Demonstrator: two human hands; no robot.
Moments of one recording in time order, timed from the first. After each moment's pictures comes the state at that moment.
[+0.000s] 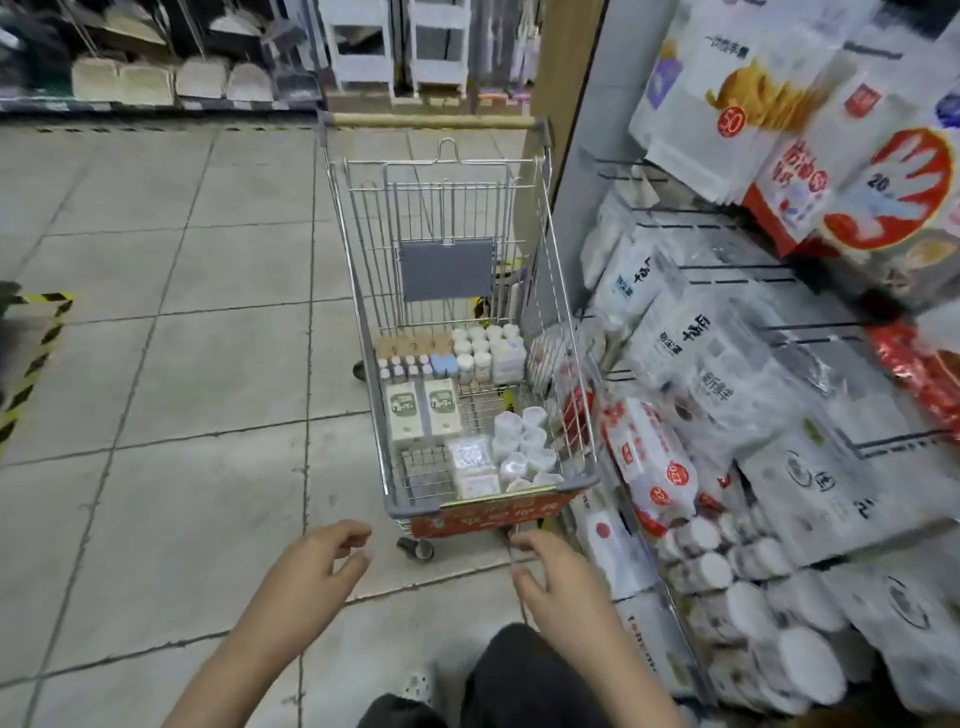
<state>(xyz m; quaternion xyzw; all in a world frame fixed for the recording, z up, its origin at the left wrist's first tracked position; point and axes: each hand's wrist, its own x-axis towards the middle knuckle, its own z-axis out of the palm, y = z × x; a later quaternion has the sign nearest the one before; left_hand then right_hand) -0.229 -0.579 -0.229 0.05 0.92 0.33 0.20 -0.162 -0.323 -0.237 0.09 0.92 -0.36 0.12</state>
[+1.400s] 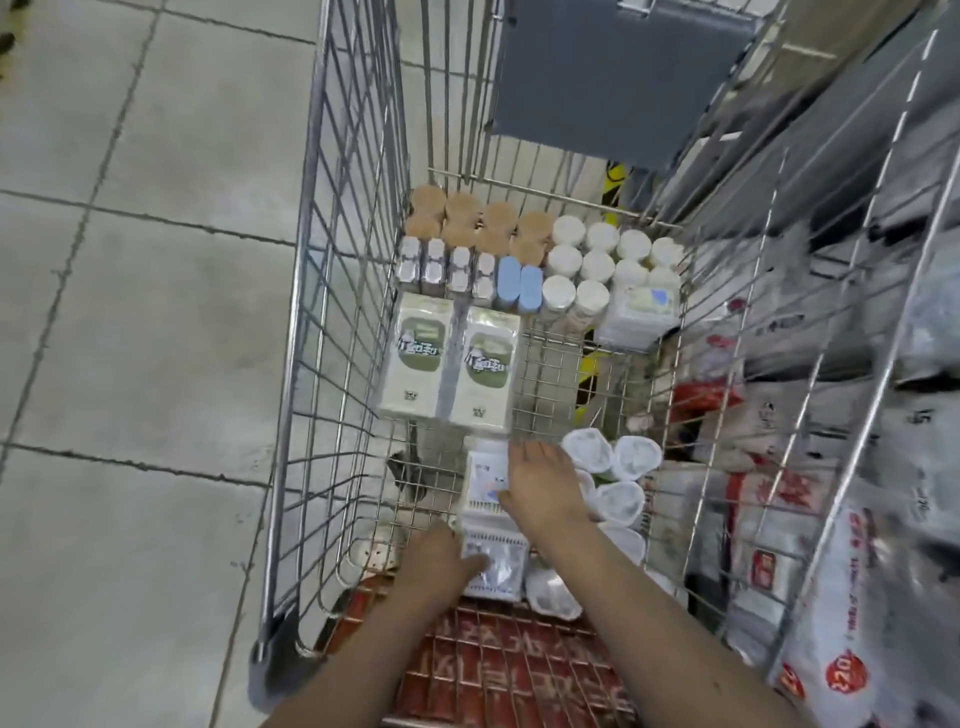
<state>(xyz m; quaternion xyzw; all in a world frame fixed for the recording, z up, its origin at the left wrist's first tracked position) -0.416 -0.399 -0.554 -0.25 0.76 0.37 0.47 -0.505 -0.275 -0.555 -0.17 0.92 0.02 0.37</state>
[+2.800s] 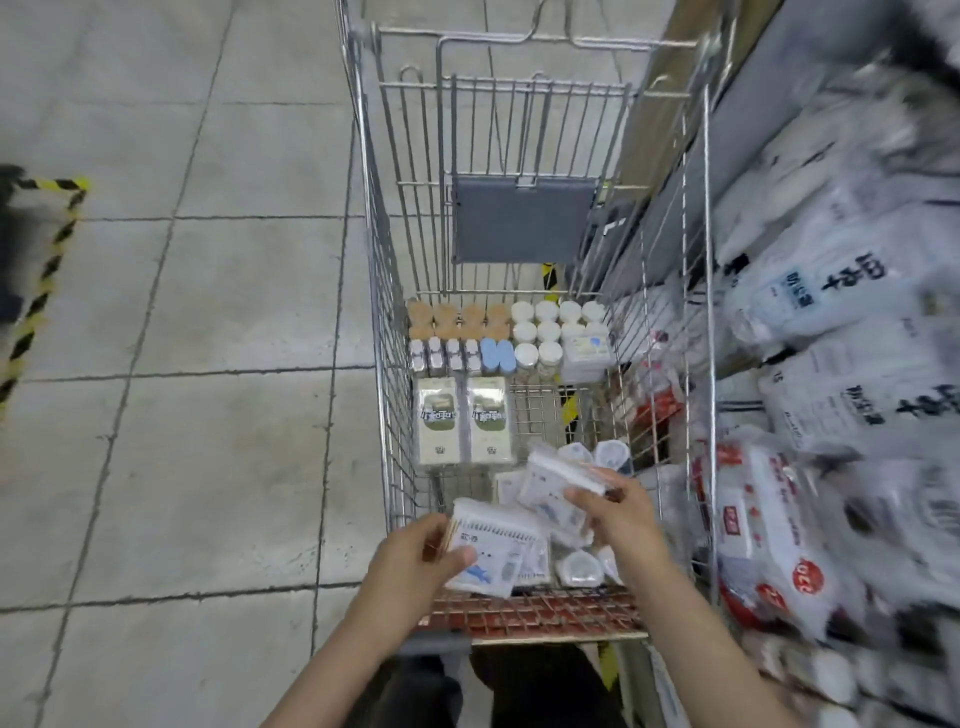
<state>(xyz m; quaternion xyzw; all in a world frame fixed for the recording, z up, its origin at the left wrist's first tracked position) -0.418 -0.495 -0.344 -0.13 0.78 0.52 0.32 -0.442 -0.260 -0.388 0.37 0.67 -0.63 0.16</state>
